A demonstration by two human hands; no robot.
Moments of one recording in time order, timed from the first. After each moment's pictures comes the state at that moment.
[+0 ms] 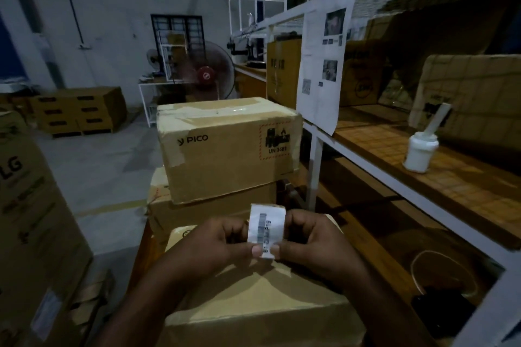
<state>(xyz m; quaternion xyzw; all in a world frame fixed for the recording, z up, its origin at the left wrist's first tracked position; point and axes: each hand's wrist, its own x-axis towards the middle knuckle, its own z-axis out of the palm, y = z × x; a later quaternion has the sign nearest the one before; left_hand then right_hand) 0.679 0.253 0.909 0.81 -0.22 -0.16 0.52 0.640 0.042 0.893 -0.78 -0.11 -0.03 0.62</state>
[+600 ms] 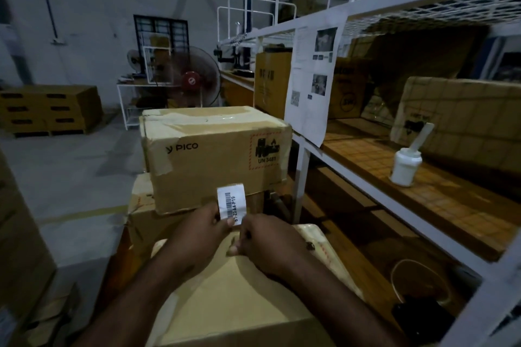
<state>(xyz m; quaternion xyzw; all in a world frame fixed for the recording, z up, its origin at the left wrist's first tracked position) 0.742 0.246 0.880 0.88 -0.17 0.02 0.45 0.682 0.095 0.912 -0.97 -0.07 -0.04 0.21</state>
